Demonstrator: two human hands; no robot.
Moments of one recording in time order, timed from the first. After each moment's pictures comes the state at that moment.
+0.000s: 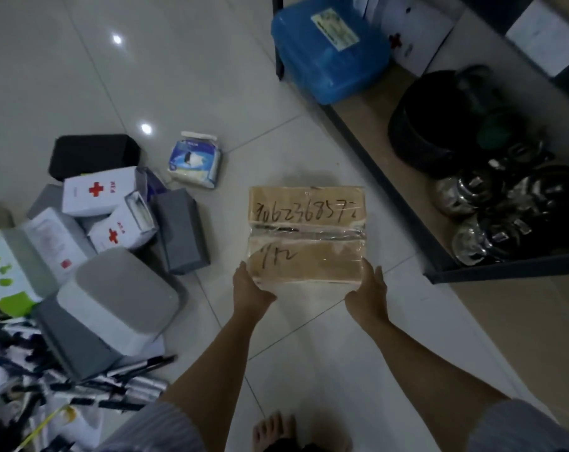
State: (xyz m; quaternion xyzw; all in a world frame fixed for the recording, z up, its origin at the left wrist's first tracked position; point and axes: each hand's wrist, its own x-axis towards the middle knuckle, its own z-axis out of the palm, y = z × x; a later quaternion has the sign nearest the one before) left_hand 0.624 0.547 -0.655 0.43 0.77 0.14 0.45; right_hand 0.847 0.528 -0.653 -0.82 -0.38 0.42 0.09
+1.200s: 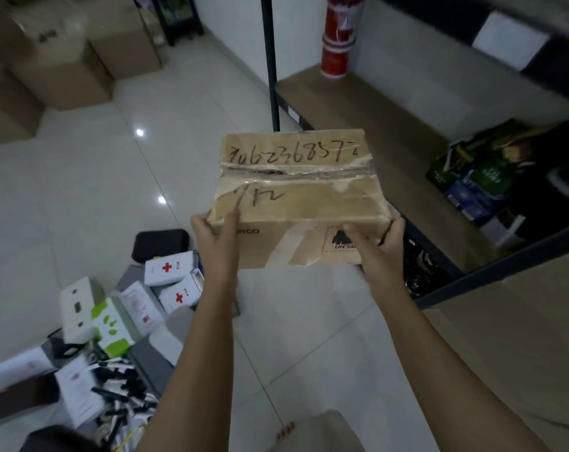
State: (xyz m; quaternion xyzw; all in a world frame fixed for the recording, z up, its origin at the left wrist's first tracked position) left_hand 0.606 0.603 -0.152 0.35 0.68 0.52 0.39; right_hand 0.829 0.567 -0.164 -0.60 -0.30 0.46 0.58
